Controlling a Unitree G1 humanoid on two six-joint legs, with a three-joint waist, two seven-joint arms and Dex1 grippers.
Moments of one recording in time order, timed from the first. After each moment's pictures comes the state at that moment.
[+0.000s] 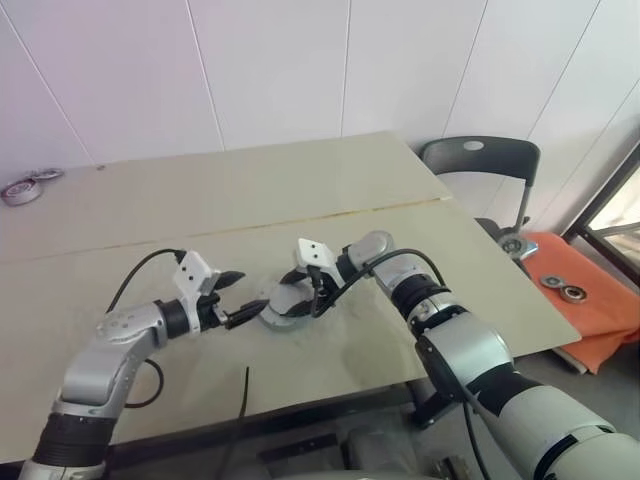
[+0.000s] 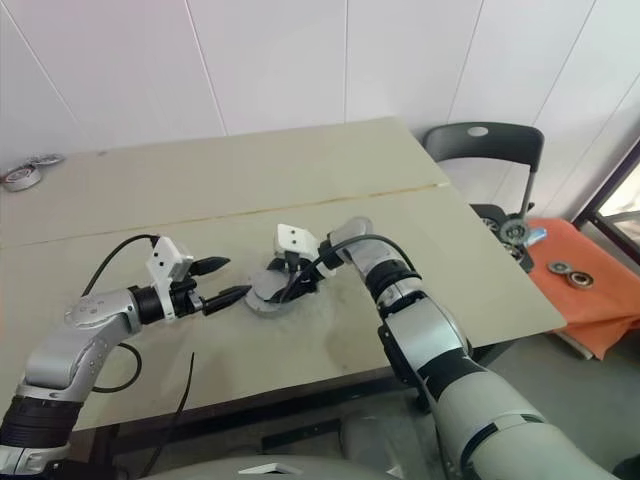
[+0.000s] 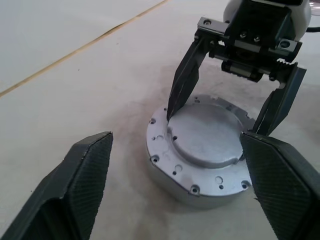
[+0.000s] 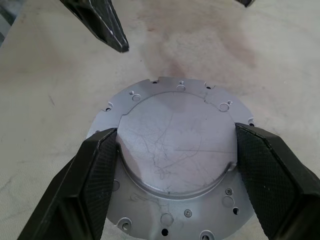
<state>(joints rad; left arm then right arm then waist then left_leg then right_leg) -0.09 0.61 0.05 -0.18 -0.43 0.45 -0.81 -1.03 -0.06 0.27 1.18 -0.17 -0.15 1.34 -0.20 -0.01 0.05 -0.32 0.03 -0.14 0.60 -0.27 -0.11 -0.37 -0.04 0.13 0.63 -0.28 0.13</state>
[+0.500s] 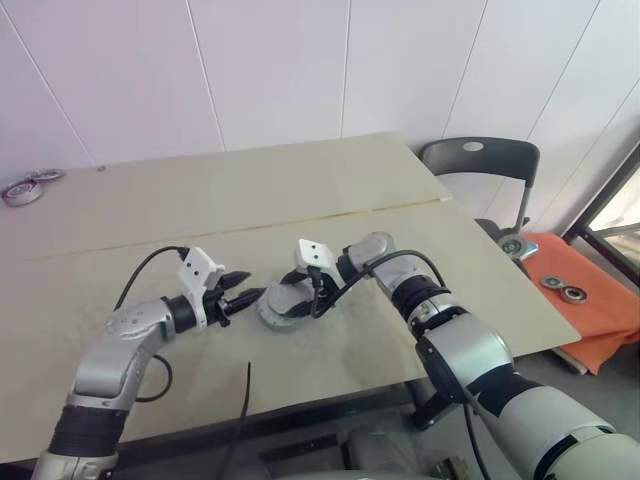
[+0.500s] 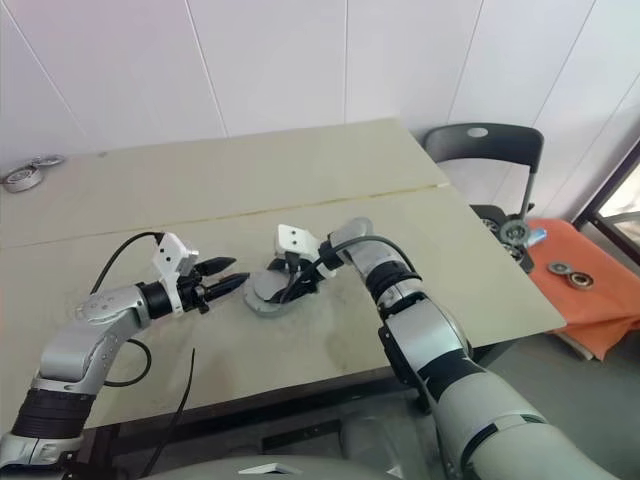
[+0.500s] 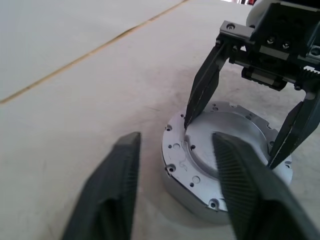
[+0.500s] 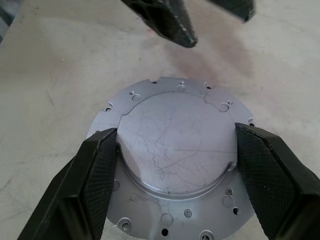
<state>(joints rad) -0.12 0.58 0.04 -0.14 -0.40 0.45 -0.79 -1.02 -0.06 0.27 1.17 -0.17 -0.15 1.33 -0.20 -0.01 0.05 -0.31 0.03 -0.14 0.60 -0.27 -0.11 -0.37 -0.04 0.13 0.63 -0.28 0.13</state>
